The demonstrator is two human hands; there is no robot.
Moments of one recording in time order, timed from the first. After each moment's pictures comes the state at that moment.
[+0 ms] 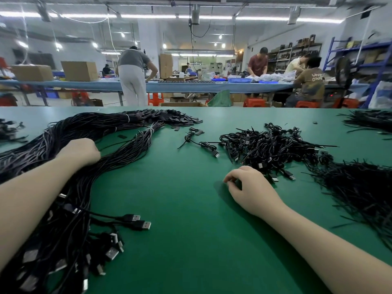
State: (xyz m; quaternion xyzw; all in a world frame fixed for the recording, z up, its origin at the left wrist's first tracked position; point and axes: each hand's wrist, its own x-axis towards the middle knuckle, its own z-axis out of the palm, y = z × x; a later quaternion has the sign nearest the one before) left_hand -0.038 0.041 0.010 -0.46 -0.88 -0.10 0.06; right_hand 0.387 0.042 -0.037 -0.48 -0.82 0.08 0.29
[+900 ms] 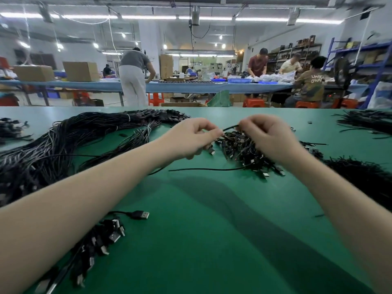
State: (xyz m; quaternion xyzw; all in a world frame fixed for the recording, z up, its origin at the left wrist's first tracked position) left_hand 0.214 -0.010 0.073 -0.71 -0.51 -0.40 -0.28; right_hand 0.419 0.027 0.067 -0.37 -0.79 0.22 0.44
